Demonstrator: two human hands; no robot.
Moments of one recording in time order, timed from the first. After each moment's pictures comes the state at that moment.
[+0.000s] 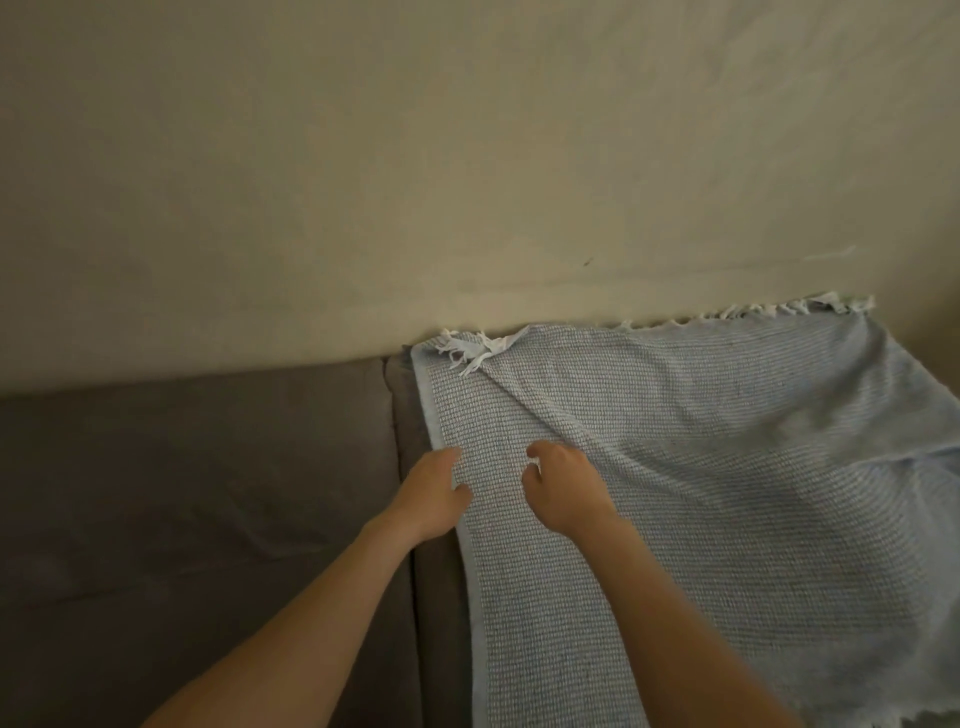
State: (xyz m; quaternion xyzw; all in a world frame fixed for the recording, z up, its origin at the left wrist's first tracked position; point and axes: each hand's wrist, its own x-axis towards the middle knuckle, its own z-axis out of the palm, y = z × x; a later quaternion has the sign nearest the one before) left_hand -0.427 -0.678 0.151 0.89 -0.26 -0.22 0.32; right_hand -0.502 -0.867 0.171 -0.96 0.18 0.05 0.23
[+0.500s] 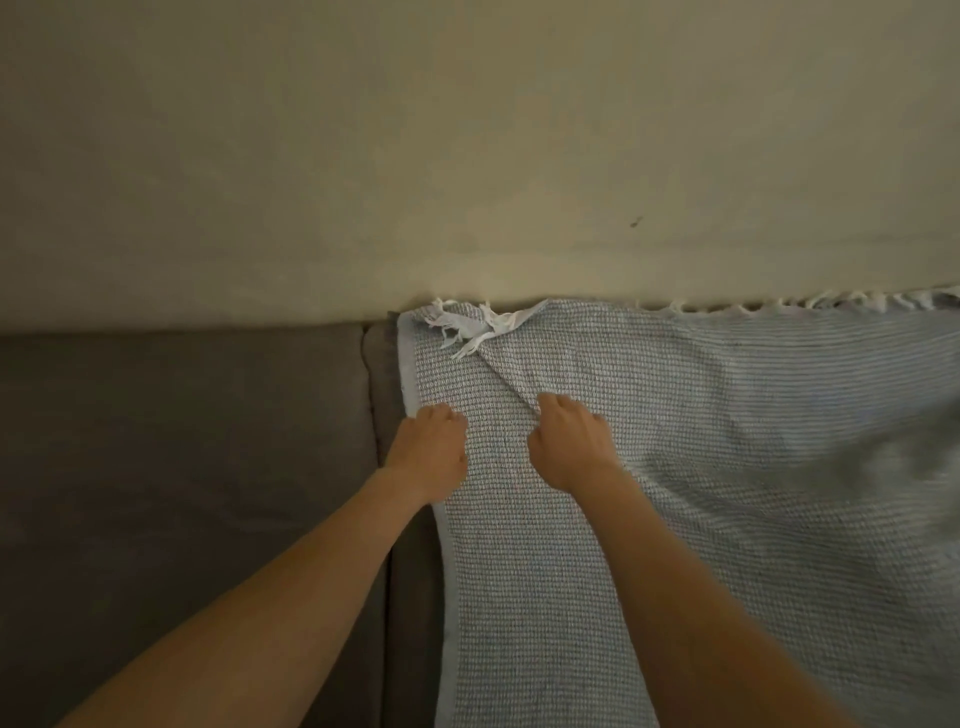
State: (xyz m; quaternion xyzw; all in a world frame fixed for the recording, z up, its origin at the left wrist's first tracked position) left_hand -0.310 -0.781 0.055 0.94 -0.26 -0.18 0.10; right_hand -0.365 -0.974 0.093 -0.97 0.12 0.15 0.14
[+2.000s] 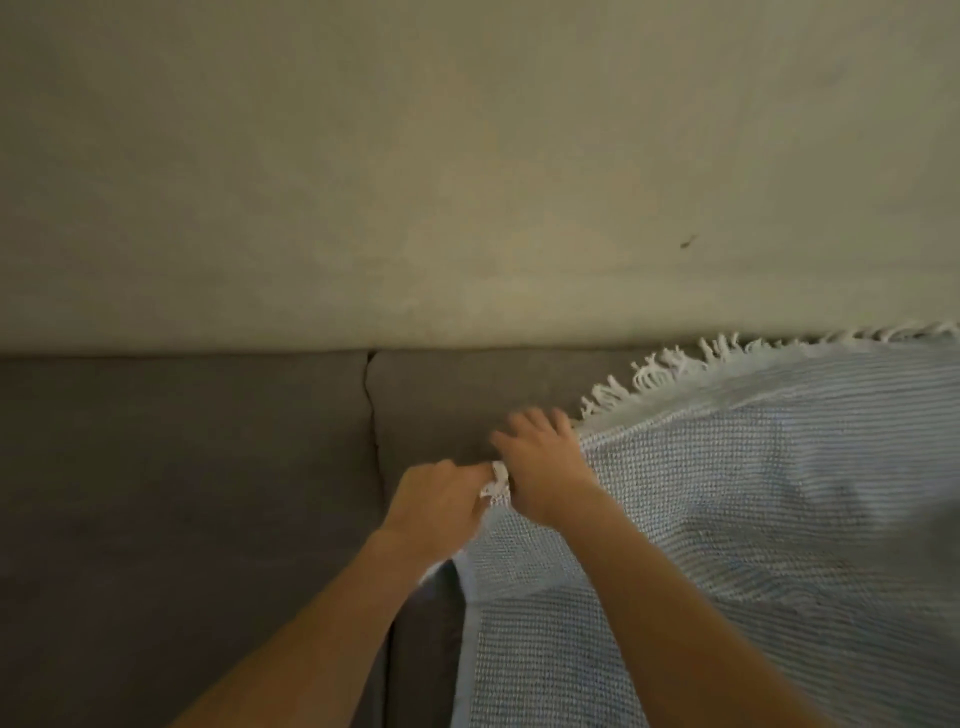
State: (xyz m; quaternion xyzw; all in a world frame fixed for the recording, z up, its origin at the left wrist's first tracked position) left_hand -0.275 -0.799 0.022 0.94 -0.30 -0.11 0.07; right_hand -0.278 -0.970 0.025 -0.99 -0.08 0.14 0.05
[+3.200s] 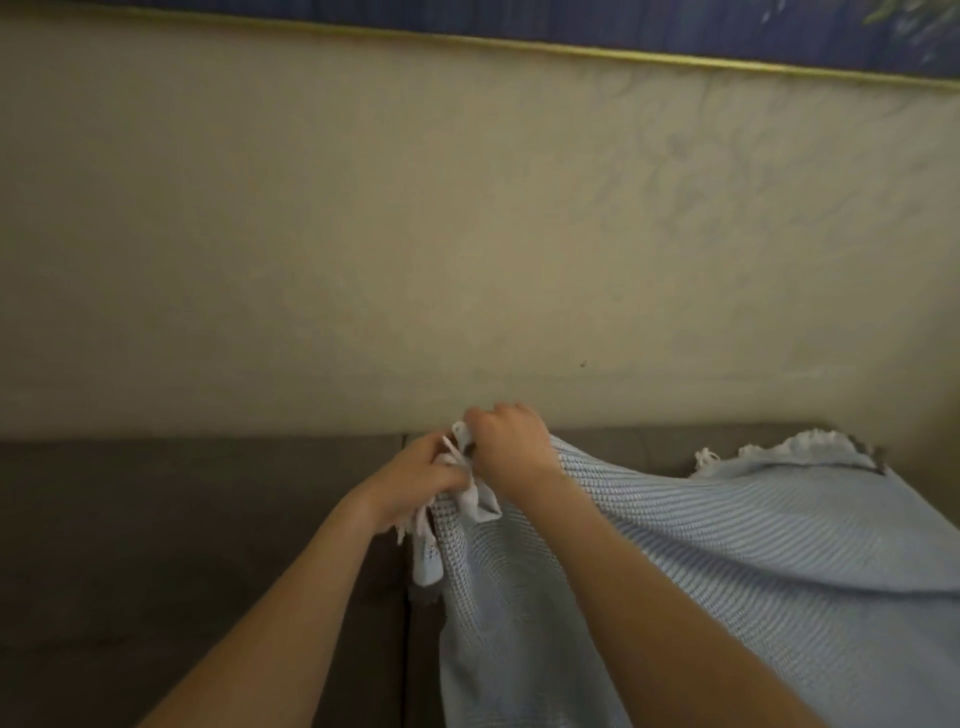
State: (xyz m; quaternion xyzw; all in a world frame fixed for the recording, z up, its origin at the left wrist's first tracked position) left_hand -0.456 -0.650 0.307 0.77 -0.22 -0.26 0.55; right_hand -0.480 -0.813 0.329 -0.99 -0.07 -0.14 0.00
